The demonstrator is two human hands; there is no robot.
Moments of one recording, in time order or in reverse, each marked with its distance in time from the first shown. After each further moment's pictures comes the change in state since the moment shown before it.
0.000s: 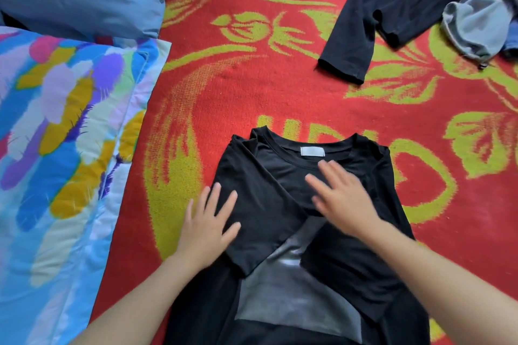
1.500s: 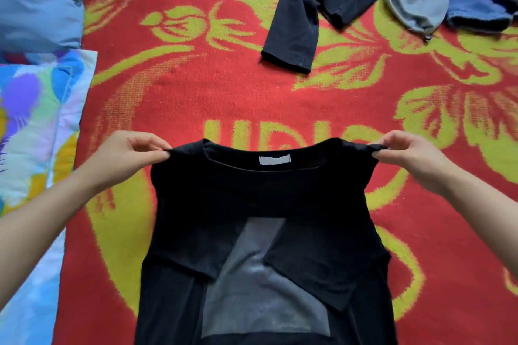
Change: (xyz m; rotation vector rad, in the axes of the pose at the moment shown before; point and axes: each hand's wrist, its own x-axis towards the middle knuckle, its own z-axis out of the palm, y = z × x) left_hand 0.113 -0.013 -0.144 -0.818 -0.068 -0.061; right_hand -0.031 0.143 -0.101 1.123 -0.102 0.862
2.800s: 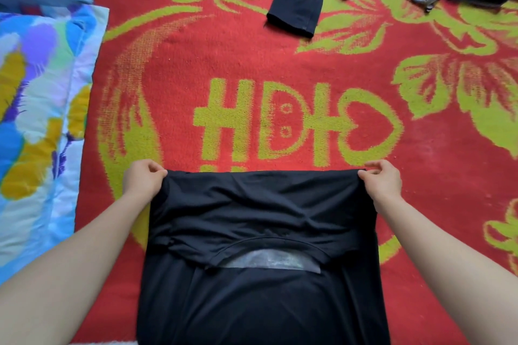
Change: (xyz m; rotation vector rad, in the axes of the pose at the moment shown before) left_hand -0.076 -0.097 0.086 0.201 0.361 -0.589; right_hand -0.049 0.112 0.077 -0.102 0.474 0.332
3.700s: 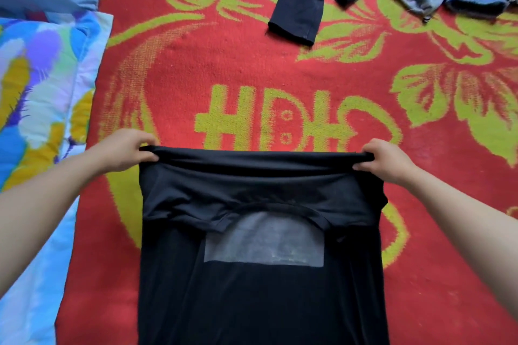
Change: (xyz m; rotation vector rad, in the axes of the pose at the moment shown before) left_hand 0.036 0.039 -0.079 0.504 -0.332 0.637; right_hand 0.025 -0.055 -0.041 -0.705 -0.377 -0.627
